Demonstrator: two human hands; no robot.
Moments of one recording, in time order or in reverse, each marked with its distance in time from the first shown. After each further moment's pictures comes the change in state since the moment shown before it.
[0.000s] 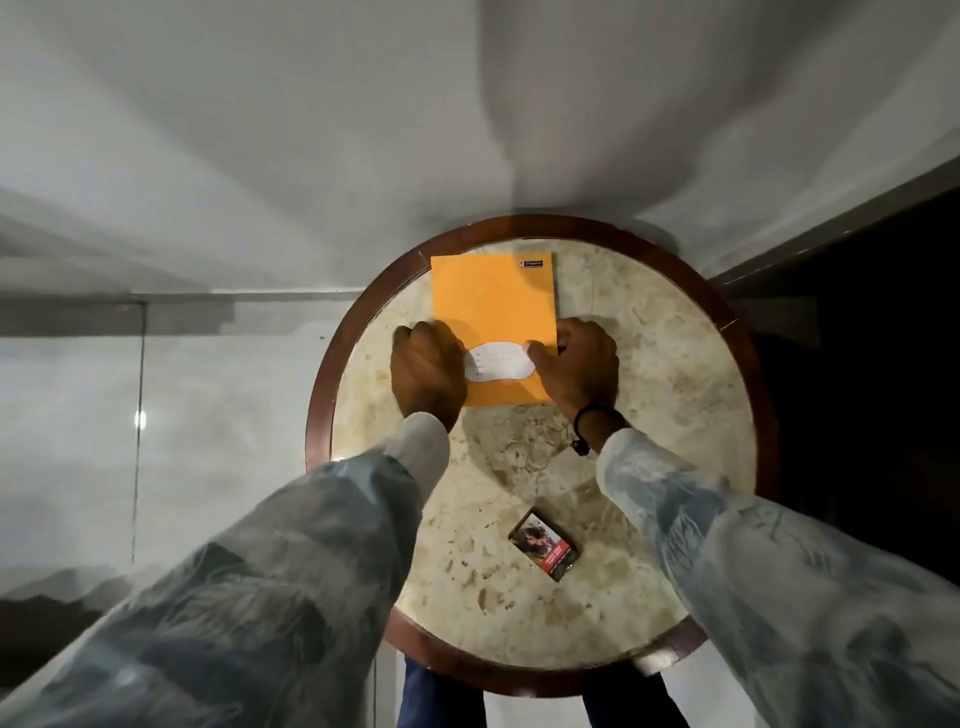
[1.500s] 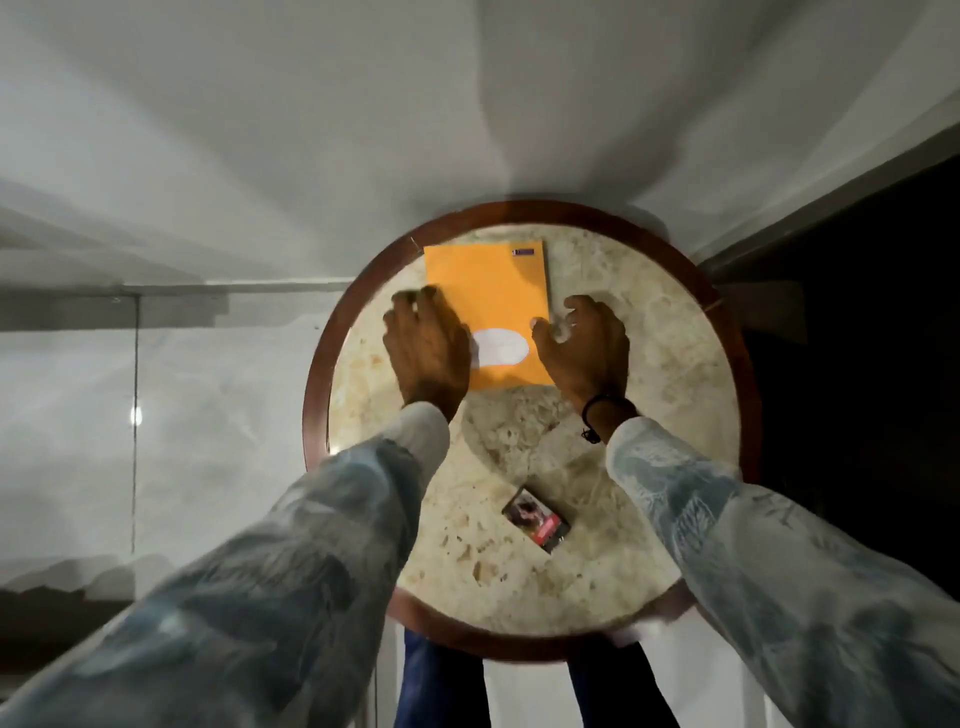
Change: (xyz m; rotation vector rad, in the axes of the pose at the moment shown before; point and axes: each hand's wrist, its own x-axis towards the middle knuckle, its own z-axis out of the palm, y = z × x) left_hand -0.016 -0.002 0.003 0.121 0.087 0.224; right_hand -0.021 0.006 -0.025 -0.096 0.103 -0.111
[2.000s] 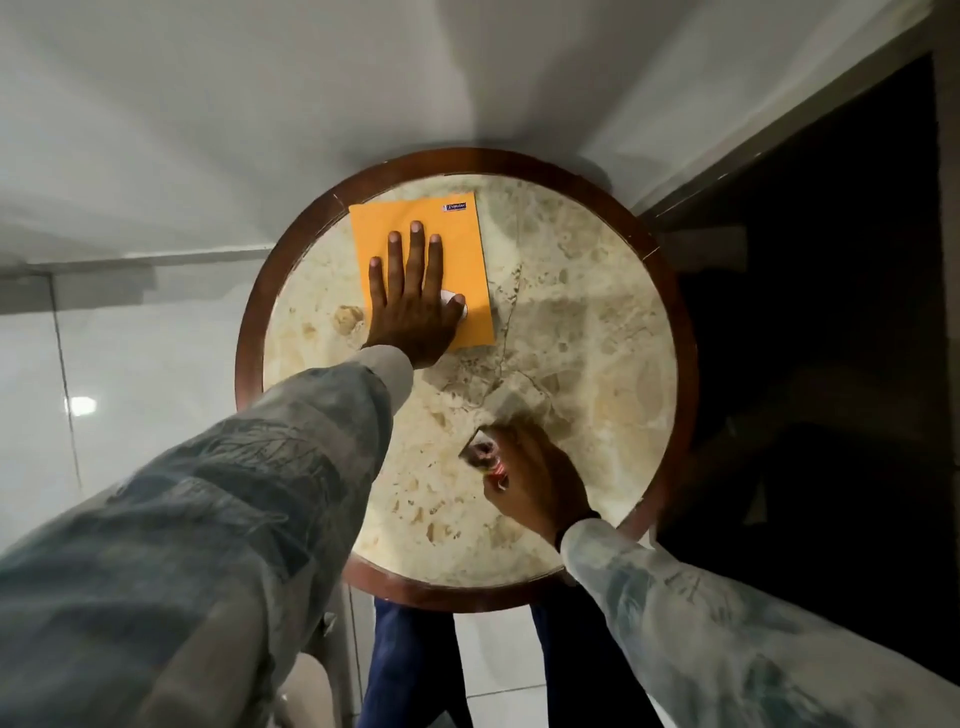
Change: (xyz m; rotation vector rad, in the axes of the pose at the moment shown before) left_hand 0.009 0.012 0.050 0.342 -0.336 0.385; right_hand -0.143 0.096 0.003 -0.296 -0.407 -0.333
